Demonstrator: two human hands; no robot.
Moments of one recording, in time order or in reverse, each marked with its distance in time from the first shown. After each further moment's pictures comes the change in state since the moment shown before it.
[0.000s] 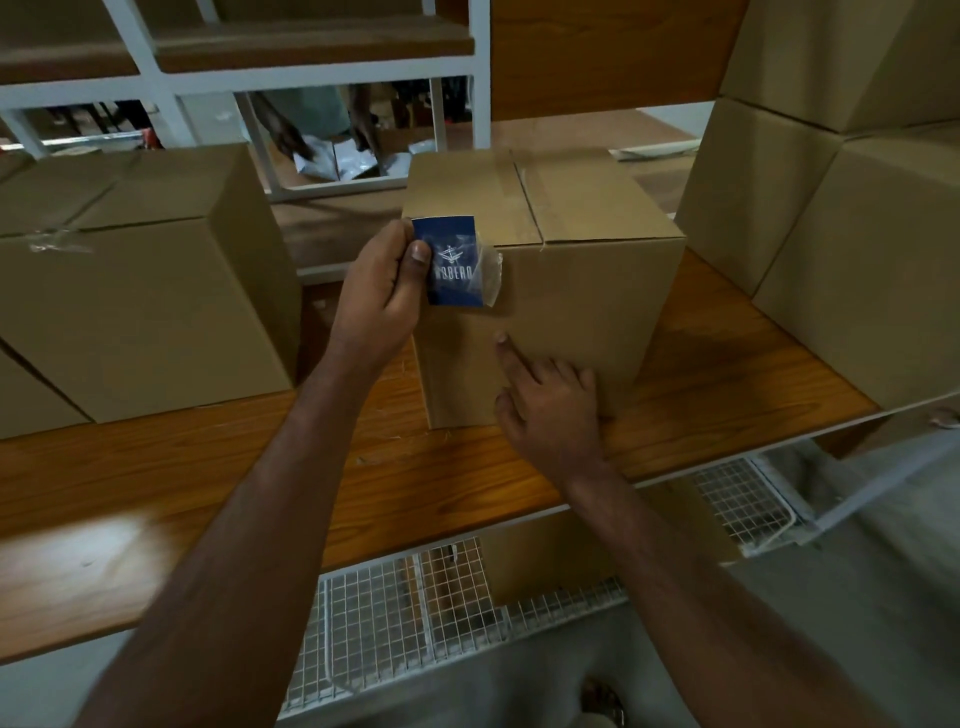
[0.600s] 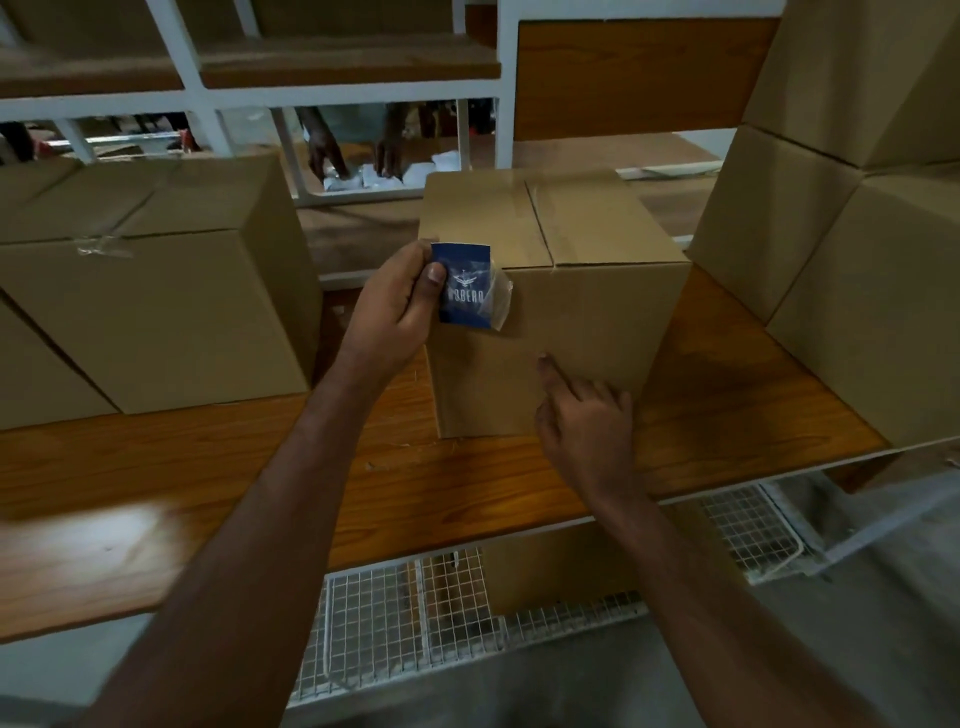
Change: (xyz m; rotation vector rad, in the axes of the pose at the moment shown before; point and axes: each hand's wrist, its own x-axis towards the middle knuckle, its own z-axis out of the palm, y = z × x) left_hand 0.000 0.003 -0.007 0.038 -0.049 -0.027; right_hand -0.003 0.027 -0.015 -0.009 0.013 0.042
